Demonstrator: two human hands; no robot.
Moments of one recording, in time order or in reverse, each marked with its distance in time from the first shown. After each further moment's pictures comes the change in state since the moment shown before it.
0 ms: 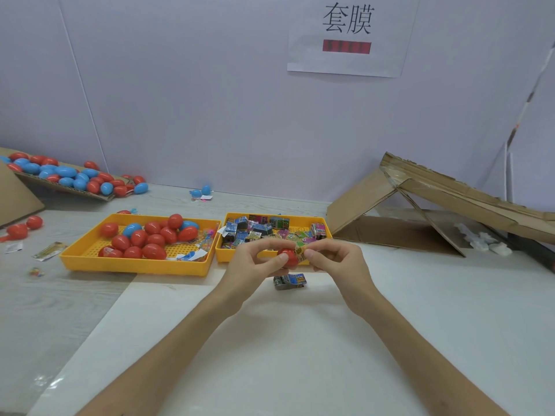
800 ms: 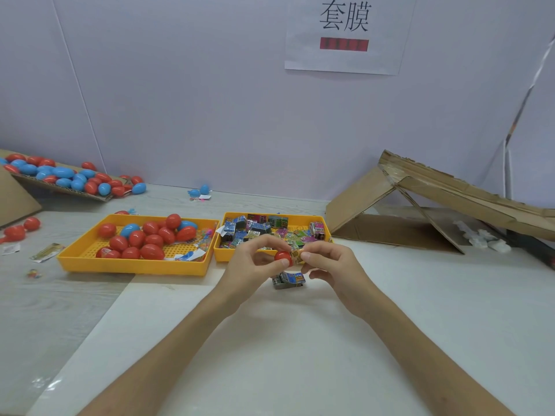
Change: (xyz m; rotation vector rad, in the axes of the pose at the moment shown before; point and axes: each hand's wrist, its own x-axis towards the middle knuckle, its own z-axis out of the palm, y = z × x) left_hand 0.001 -0.001 -0.002 0.150 0.008 0.078; right_hand 0.000 -0.001 0.000 0.099 -0.106 0.193
